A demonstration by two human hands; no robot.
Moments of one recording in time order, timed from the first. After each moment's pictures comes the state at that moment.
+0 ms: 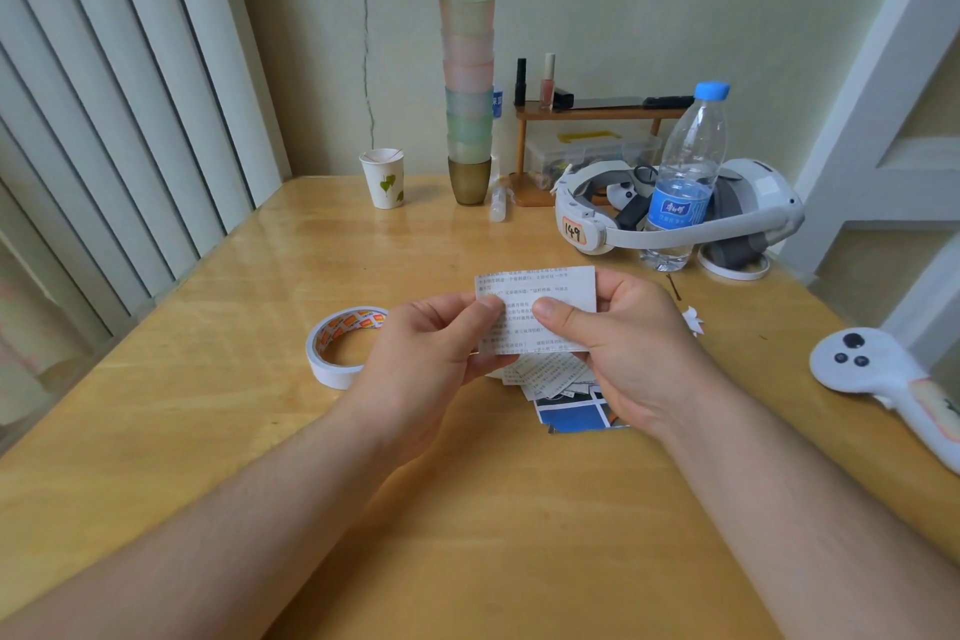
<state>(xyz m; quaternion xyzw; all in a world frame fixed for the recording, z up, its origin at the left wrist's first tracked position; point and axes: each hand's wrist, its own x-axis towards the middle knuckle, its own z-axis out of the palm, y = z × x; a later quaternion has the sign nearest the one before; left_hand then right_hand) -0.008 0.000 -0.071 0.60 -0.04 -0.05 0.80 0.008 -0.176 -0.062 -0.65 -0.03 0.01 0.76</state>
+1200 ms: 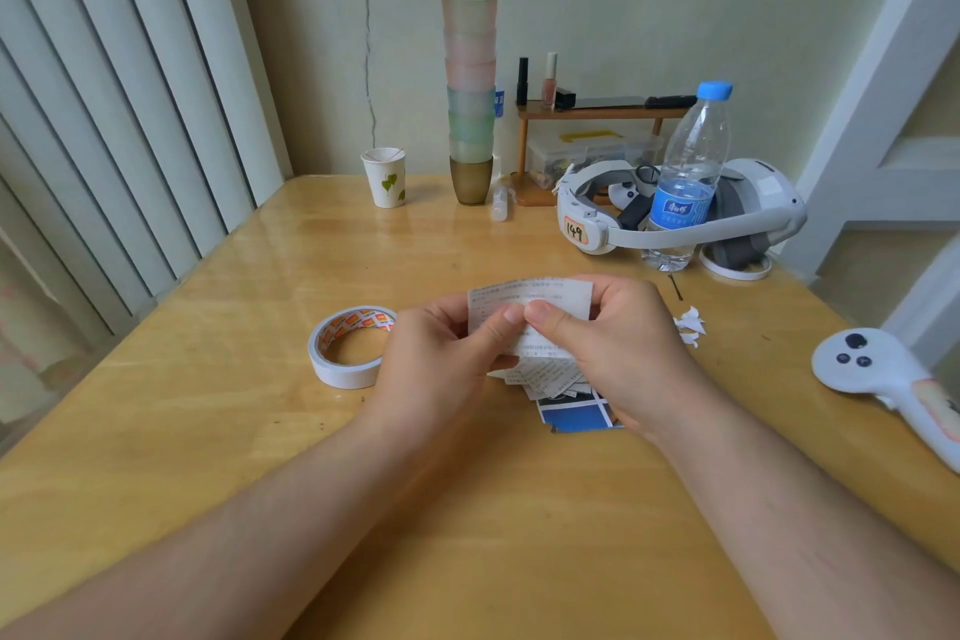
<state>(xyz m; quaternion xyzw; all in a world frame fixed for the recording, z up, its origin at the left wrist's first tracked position) -0.004 -0.006 -0.086 0.67 -0.08 0.05 0.74 0.005 -0.171 -0.066 -0.74 -0.07 -0.05 0.67</state>
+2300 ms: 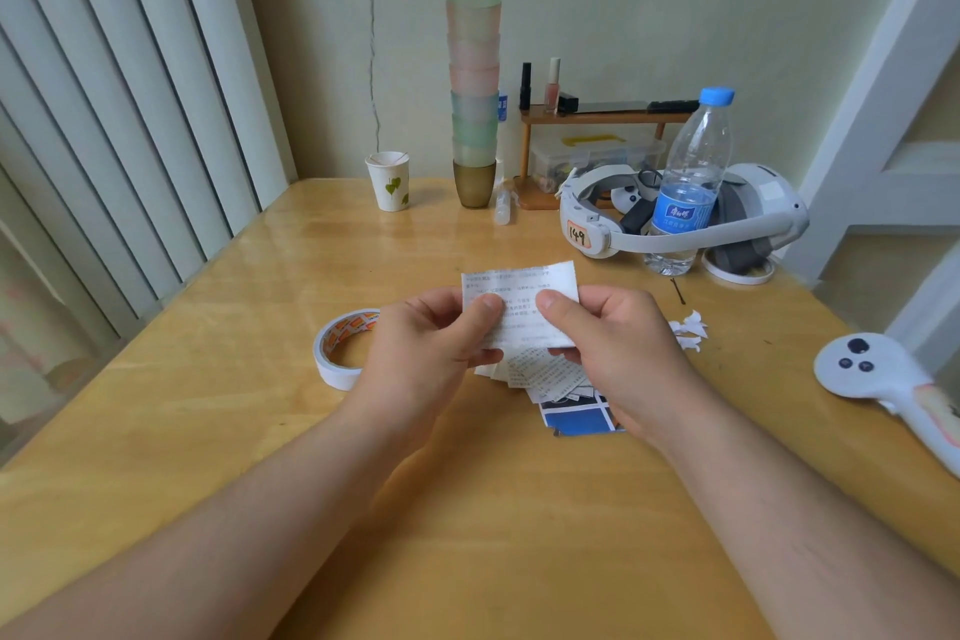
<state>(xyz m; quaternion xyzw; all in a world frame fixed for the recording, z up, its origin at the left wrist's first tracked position) 0.002 0.007 -0.078 0.65 -0.04 0.04 0.76 0.011 -0.173 -0.071 -0.74 -0.07 -0.03 0.67</state>
